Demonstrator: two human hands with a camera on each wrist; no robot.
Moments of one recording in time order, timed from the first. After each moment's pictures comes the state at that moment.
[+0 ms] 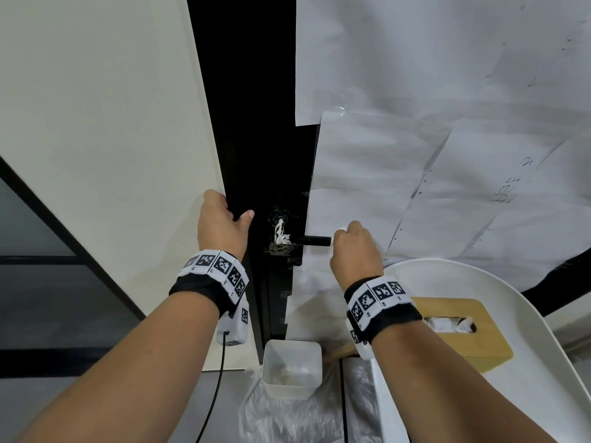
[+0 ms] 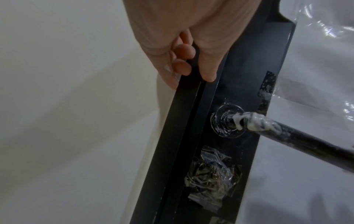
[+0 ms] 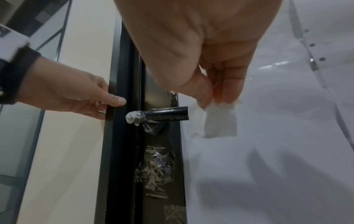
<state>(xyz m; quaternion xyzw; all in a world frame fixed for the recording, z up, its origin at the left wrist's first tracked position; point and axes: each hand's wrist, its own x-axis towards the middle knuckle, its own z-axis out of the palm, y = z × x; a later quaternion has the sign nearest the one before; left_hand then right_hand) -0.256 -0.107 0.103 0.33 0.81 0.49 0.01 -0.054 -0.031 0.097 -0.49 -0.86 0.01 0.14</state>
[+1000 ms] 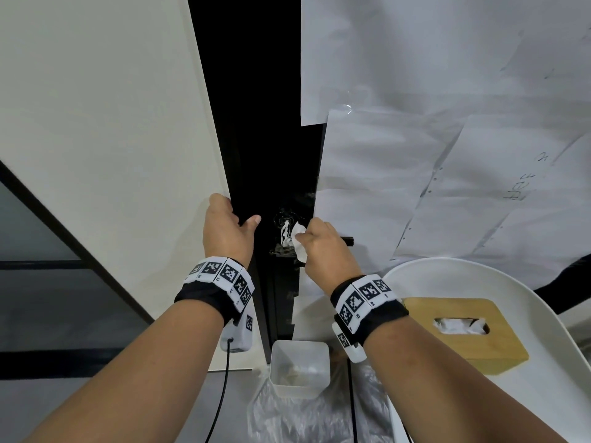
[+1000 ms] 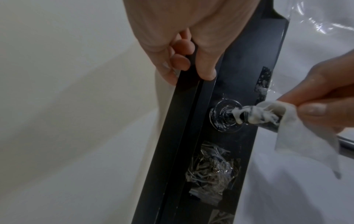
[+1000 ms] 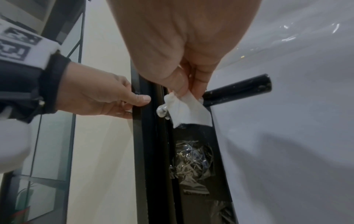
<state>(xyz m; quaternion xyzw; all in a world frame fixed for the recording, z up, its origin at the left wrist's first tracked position) -0.253 -0.108 0.103 0.32 0.81 0.49 0.02 -0.093 -0.041 0.094 -0.33 -0.93 0.09 0.15</state>
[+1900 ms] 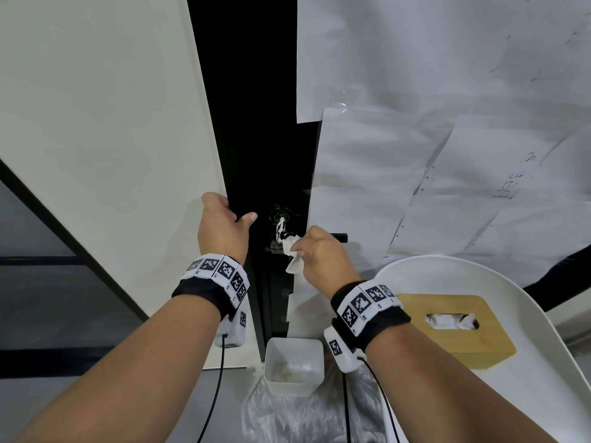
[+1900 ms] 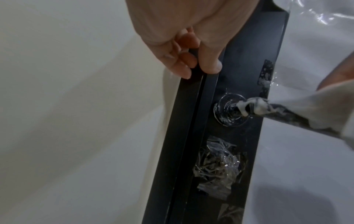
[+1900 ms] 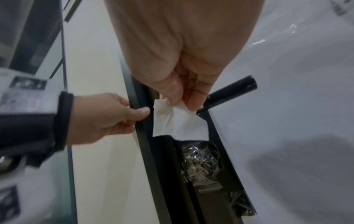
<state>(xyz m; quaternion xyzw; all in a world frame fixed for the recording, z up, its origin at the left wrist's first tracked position) -0.250 -0.110 0.101 0.30 0.81 0.51 0.02 -0.082 -0.045 0.077 -0.32 -0.90 0.21 0.22</state>
